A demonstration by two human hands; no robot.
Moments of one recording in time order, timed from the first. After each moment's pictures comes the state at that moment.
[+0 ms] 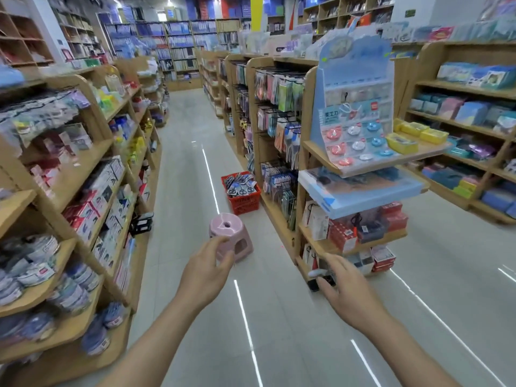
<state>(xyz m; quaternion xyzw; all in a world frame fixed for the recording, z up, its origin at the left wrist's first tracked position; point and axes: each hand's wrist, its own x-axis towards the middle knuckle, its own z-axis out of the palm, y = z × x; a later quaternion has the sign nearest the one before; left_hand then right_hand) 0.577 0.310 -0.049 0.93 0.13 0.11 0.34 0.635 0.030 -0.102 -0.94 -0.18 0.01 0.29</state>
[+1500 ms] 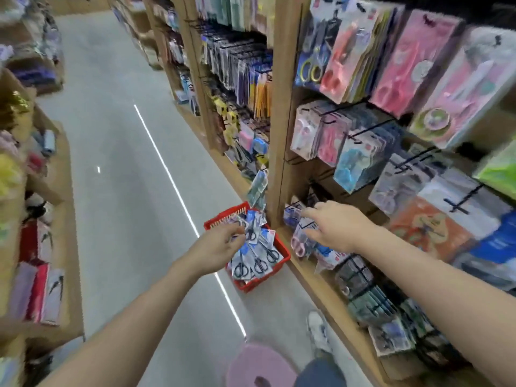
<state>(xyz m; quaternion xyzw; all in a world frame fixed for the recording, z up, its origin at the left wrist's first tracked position) 1.712 0.867 -0.156 0.94 -0.08 -0.15 0.28 1.745 0.601 -0.124 -0.97 -0.22 0.12 -0.03</state>
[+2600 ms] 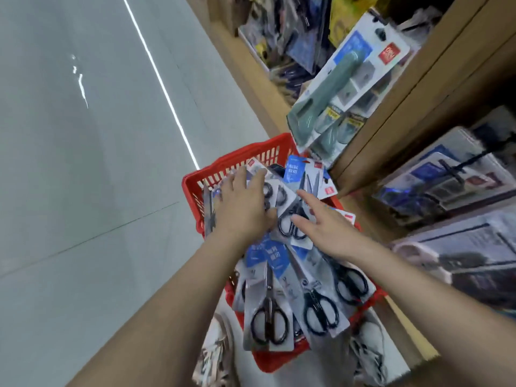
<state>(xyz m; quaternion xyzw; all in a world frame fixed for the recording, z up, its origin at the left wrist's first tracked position) 2.068 0.931 -0.732 0.97 0.04 -0.15 0.17 2.069 0.751 -0.729 -0.89 -0.04 0.29 0.33</state>
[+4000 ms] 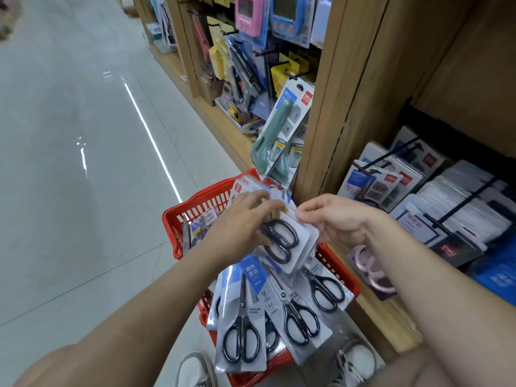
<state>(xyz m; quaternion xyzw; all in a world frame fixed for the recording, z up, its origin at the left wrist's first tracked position) 2.040 0.884 -0.699 0.96 -0.23 -0.02 0.16 2.071 0.665 -0.684 -0.69 0.03 0.40 0.60</state>
